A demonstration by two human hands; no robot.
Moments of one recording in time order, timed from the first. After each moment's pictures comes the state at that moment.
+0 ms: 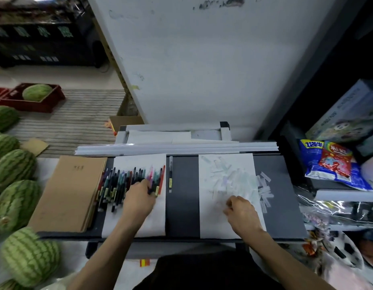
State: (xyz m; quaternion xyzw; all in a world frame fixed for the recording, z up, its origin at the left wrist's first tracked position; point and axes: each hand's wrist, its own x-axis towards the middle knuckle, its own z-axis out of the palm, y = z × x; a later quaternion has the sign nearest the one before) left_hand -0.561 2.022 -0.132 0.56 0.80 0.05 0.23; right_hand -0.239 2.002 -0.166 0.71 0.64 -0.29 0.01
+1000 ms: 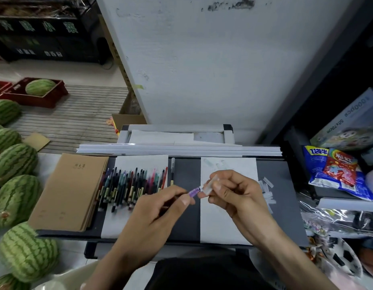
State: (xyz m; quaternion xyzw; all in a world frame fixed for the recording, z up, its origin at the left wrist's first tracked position) left_hand -0.497 1.956 0.040 0.61 0.56 0.35 0.45; right_hand -0.282 2.005 0.013 0.39 0.35 -0.73 -0.45
